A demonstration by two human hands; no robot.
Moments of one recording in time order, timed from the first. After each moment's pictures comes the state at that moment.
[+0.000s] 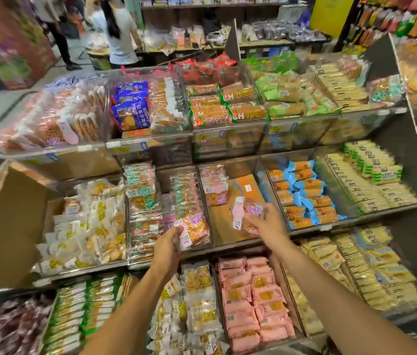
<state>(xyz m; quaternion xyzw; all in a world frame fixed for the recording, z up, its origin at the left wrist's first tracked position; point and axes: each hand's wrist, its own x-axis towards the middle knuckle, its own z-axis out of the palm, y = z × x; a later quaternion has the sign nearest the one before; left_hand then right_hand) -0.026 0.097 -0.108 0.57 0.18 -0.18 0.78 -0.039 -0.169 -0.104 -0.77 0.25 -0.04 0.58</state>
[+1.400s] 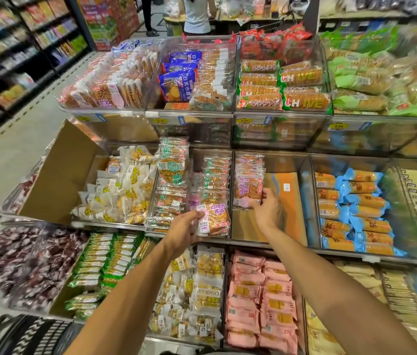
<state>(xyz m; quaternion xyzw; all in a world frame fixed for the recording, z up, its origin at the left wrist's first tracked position) -0.007 0.098 -0.152 0.58 0.19 -0.20 0.77 0.077 -0.147 -0.190 -0.90 0.17 -0.04 0.41</state>
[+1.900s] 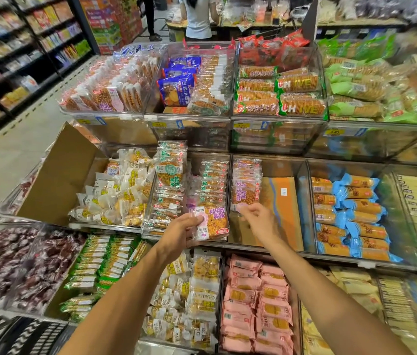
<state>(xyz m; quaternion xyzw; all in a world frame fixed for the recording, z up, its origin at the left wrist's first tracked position) -0.012 0.097 -0.145 0.61 0.14 -0.22 0.75 0.029 -0.150 -0.143 -0.86 0.09 0.07 0.50</state>
